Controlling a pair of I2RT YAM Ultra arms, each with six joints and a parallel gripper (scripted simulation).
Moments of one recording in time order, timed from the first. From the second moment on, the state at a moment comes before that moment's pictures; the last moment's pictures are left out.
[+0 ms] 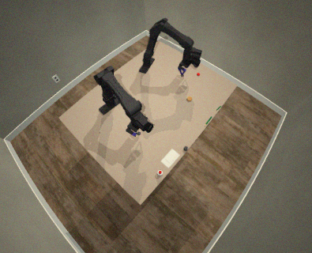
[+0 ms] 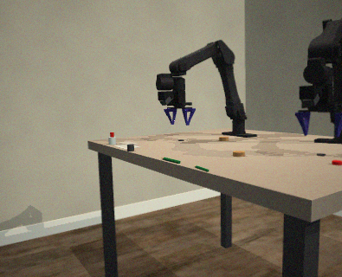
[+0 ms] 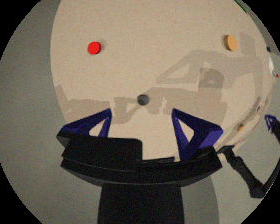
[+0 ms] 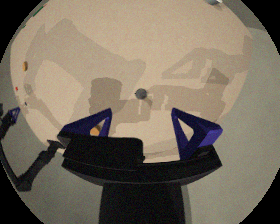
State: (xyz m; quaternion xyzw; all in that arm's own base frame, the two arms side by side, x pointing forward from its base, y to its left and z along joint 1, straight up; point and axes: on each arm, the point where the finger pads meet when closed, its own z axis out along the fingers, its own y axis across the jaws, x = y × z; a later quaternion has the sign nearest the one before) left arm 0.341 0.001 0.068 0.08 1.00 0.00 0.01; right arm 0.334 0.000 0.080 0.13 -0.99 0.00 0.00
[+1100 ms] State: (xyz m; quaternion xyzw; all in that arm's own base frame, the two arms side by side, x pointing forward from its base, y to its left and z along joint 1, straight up) left arm 0.373 0.001 0.120 0.06 0.99 0.01 0.15; right arm 0.374 0.000 0.120 0.10 -0.98 0.02 -0.16
